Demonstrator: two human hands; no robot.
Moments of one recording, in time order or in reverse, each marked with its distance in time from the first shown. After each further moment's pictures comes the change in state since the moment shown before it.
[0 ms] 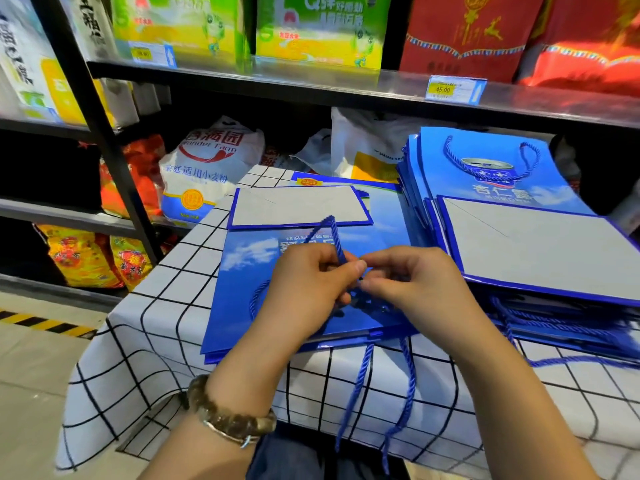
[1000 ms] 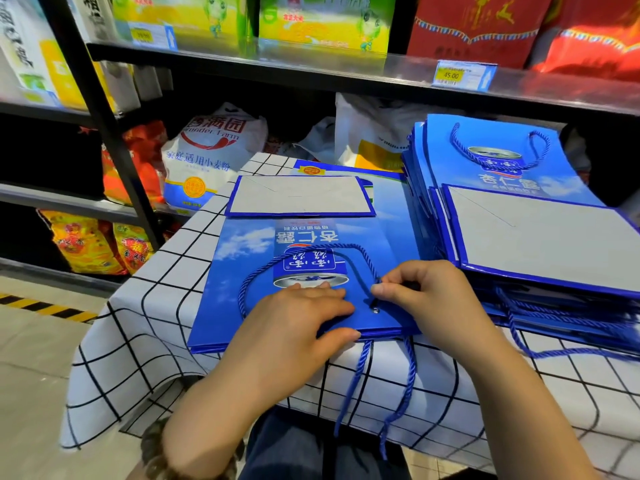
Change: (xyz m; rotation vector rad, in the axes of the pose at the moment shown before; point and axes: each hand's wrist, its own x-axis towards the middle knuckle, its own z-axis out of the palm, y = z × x) left_hand -0.037 -0.036 -0.020 0.723 -0.150 0.362; right_hand -0.011 0.017 -0.002 -0.104 0.035 0.073
